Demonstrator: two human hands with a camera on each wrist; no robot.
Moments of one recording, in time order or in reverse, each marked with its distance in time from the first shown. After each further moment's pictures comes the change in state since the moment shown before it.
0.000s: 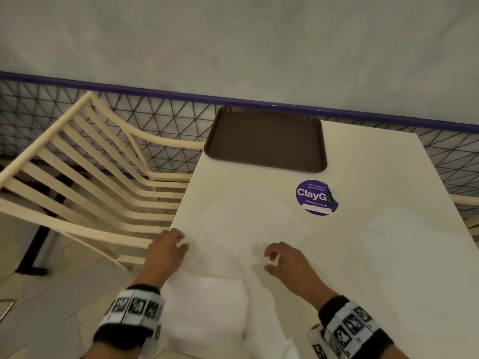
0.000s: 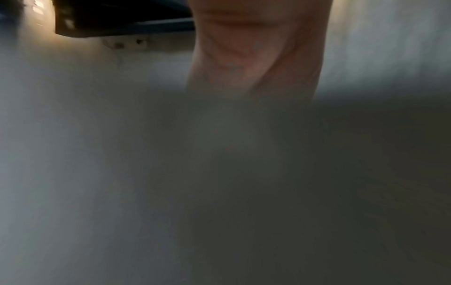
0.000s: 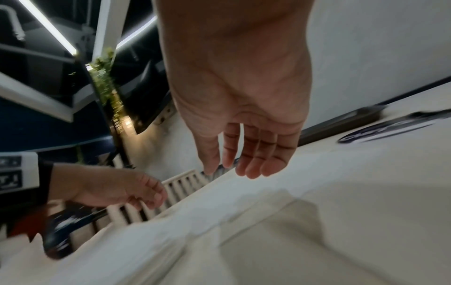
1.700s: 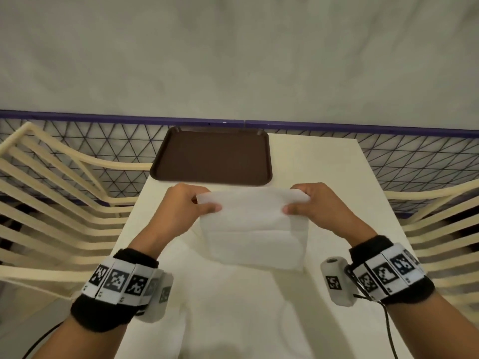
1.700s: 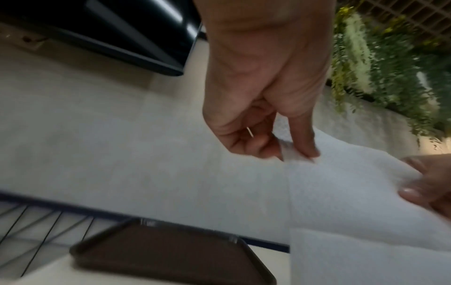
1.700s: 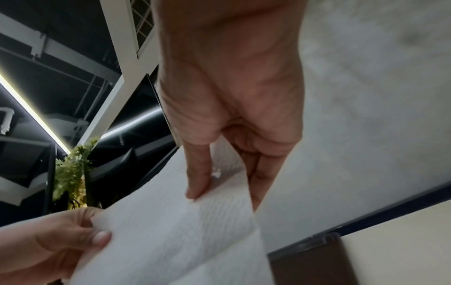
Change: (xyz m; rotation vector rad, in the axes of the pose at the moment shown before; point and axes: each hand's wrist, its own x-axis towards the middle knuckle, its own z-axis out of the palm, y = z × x) left_hand -0.018 0.247 -0.049 -0.363 -0.097 0.410; right_hand -0.012 0.018 -0.229 0.231 0.202 0.030
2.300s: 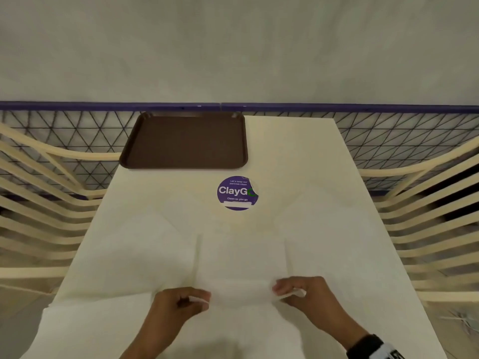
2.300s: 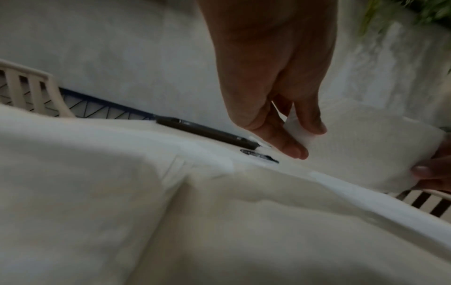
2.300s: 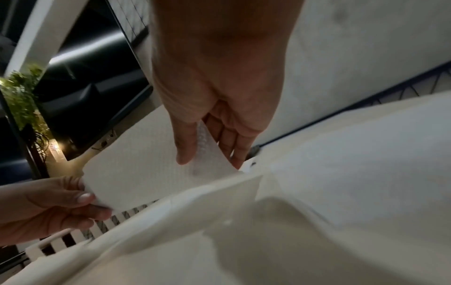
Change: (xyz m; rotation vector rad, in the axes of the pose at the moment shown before) left_hand -0.134 -0.086 0.117 -0.332 -0.216 -0.361; right_hand -0.140 0.145 0.070 0.219 -0.034 0.114
